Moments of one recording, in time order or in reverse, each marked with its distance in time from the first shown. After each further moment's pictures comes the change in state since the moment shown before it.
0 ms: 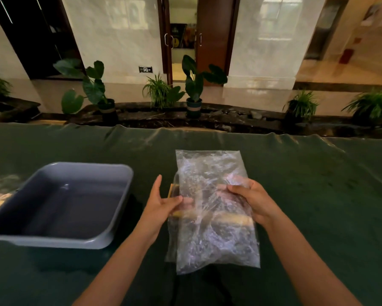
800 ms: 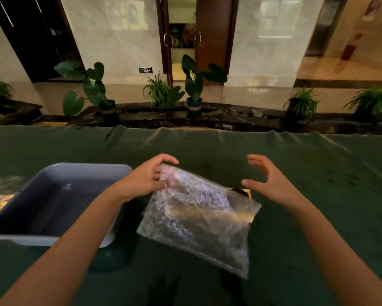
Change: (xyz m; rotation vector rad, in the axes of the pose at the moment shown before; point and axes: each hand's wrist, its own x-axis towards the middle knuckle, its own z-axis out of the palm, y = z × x) left_hand 0.026 0.077 -0.033 0.516 -0.445 0.227; right_hand -0.011 -0.036 -0.039 -0.893 0.067 -0.358
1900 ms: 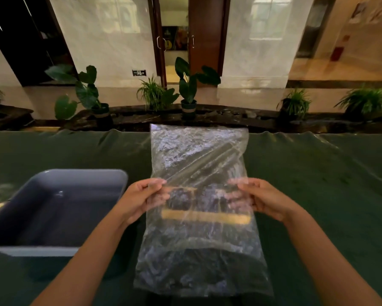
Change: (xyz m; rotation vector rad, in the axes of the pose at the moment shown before) left_hand 0.006 -0.061 0.017 -0.611 0.277 -0.199; right_hand -0.001 0.013 0.011 0.563 -0.354 0.250
